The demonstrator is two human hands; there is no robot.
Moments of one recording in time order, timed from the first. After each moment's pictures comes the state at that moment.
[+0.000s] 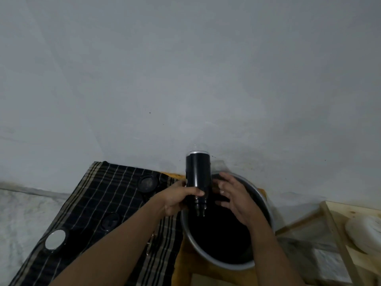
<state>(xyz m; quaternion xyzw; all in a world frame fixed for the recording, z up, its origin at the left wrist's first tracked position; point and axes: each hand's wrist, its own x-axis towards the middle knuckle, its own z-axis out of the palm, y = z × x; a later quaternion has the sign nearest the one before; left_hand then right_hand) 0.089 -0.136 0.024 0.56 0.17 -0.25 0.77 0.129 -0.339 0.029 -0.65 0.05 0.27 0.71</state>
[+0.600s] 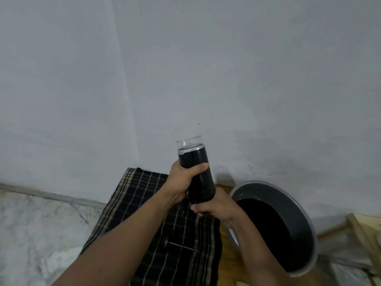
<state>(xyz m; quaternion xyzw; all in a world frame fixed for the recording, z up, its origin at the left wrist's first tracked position) 0.058 -0.007 0.078 0.57 0.16 0.03 0.81 0.063 -0.159 0.063 -0.75 -0.09 0.33 0.56</state>
